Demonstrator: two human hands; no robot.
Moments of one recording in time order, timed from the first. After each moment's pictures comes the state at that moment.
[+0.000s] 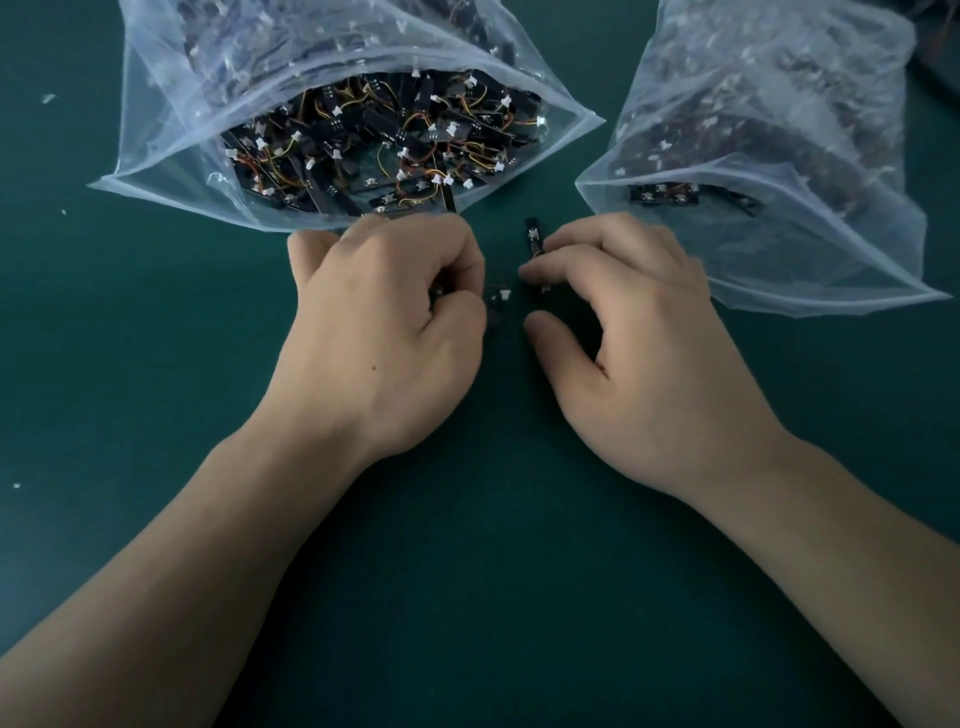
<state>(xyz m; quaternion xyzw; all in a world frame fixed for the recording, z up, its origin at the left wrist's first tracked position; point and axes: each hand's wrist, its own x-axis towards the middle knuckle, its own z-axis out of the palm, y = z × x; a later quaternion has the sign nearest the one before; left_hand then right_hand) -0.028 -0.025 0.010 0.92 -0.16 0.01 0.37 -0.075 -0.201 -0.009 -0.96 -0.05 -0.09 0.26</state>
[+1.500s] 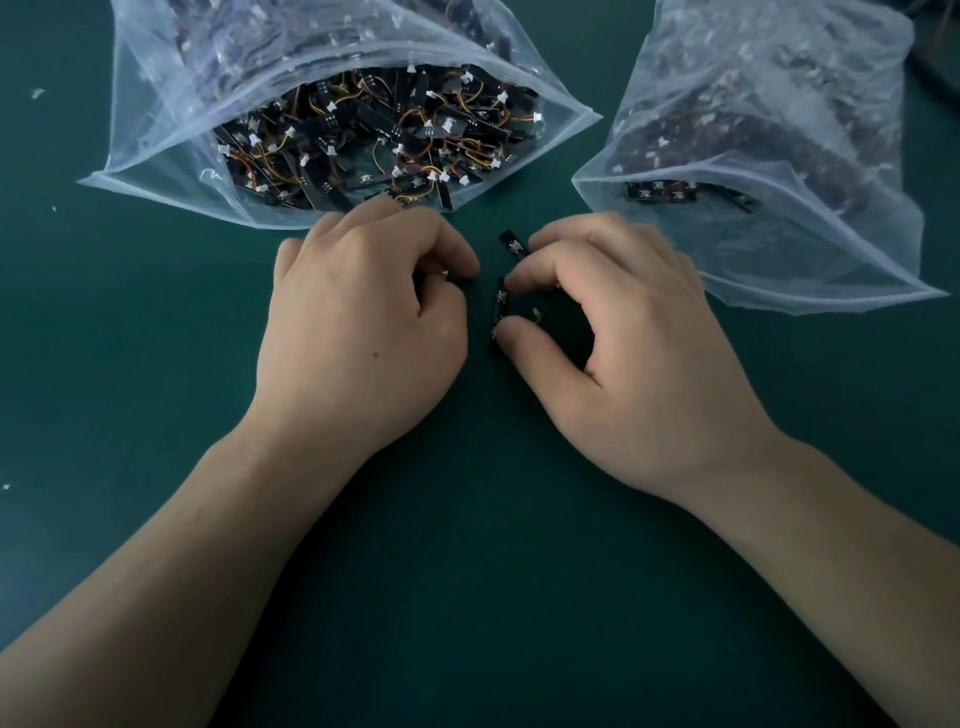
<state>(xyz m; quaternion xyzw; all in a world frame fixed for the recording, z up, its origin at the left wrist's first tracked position) -0.023 -0.023 0.003 0.94 -0.13 0.04 0.32 -0.076 -0.197 -0.007 -0.96 -0.06 -0.11 0.26</state>
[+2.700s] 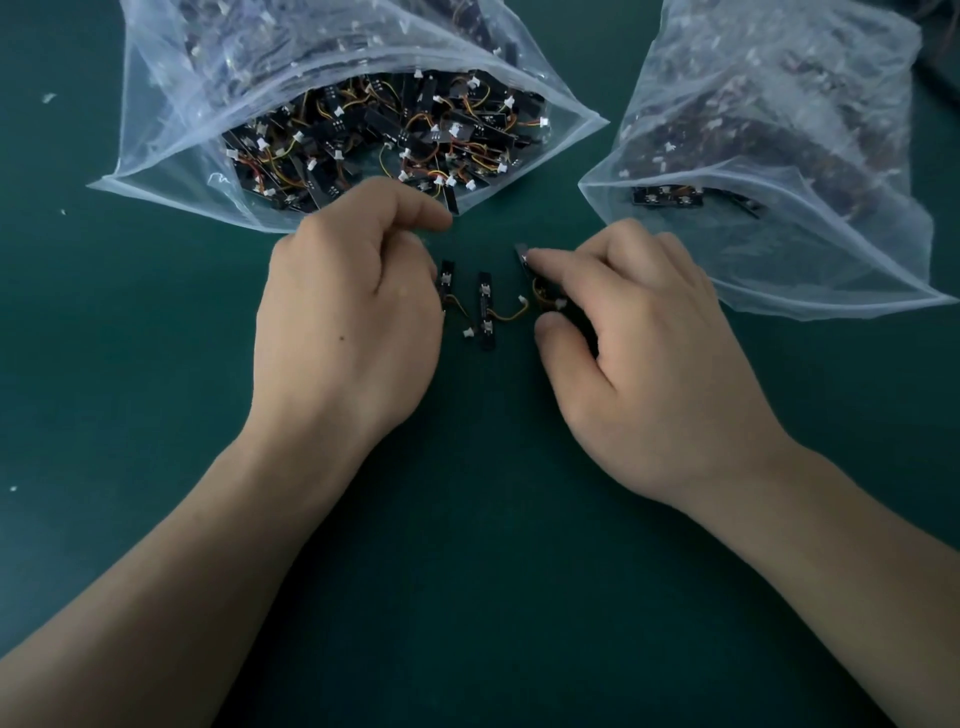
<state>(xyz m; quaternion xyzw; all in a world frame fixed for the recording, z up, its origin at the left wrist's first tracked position) -0.022 -0.021 0.001 0.89 -0.02 0.06 0.45 -0.075 -0.197 -0.008 -0.97 -0.03 -0.09 0.22</state>
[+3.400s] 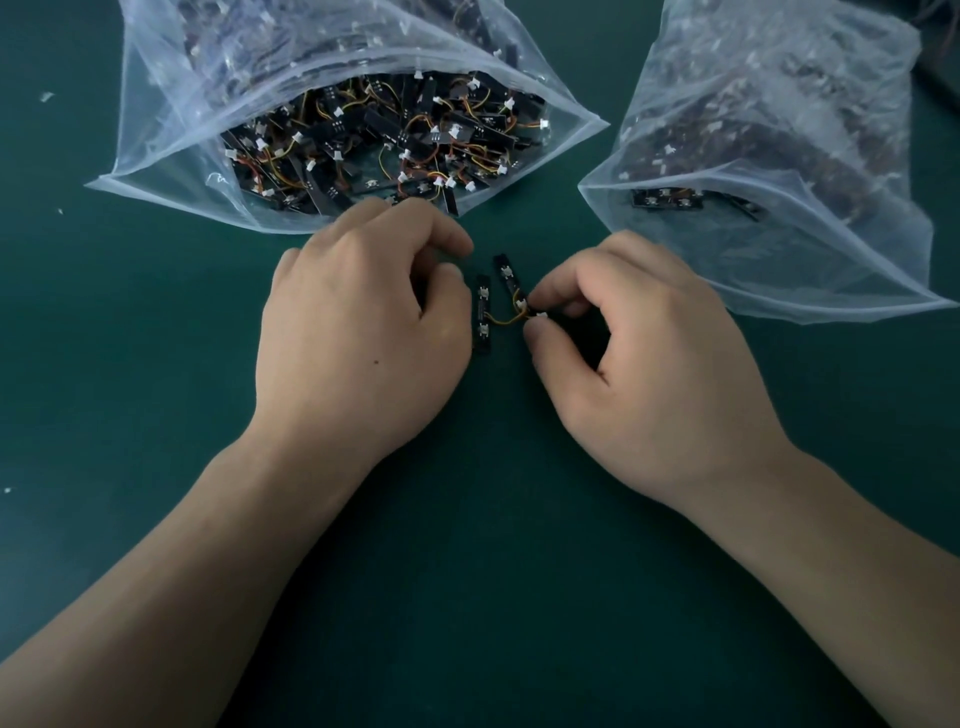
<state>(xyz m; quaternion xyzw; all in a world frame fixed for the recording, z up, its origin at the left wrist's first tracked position) -0.026 -0.023 -0.001 0.93 -0.09 0.07 0.36 -0.075 -0.199 -0.006 -0.95 -0.04 -0.12 0.29</state>
